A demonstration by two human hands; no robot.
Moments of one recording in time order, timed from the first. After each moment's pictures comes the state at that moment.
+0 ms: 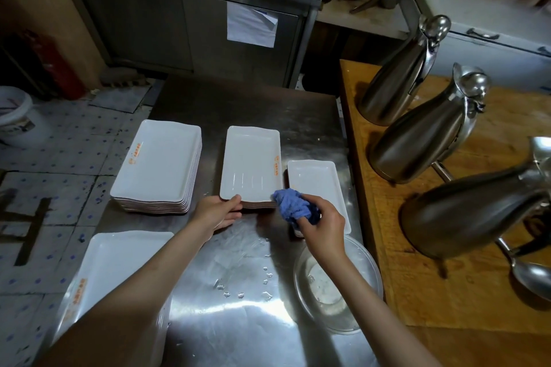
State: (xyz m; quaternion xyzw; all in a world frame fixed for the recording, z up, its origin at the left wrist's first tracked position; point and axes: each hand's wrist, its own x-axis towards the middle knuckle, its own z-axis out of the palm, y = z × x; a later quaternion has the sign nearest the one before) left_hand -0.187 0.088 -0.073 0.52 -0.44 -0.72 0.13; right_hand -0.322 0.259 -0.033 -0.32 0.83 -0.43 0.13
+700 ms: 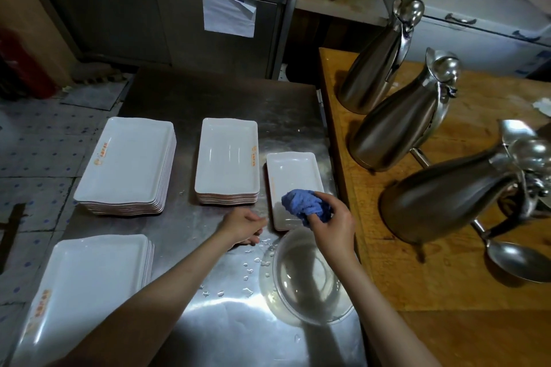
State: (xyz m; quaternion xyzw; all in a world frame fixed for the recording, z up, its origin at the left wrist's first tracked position) left_hand -0.240 0.150 -0.099 0.46 -0.59 -0.66 -0.05; right_hand -0.354 0.301 -0.030 -0.26 0.85 -0.44 0.10
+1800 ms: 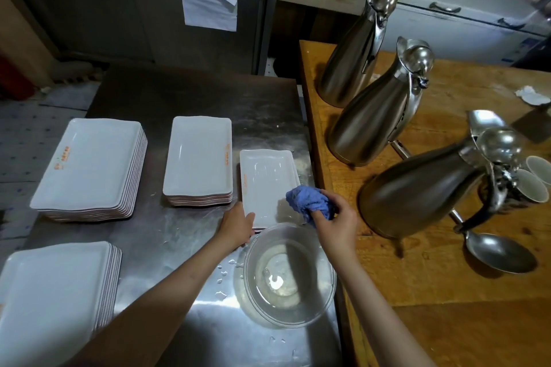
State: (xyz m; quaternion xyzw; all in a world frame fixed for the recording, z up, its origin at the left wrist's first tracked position) left_hand -0.288 0.178 -0.116 0.46 -0.73 -0.50 -0.01; right_hand -0.395 0.333 -0.030 -0.20 0.84 -0.49 0.10
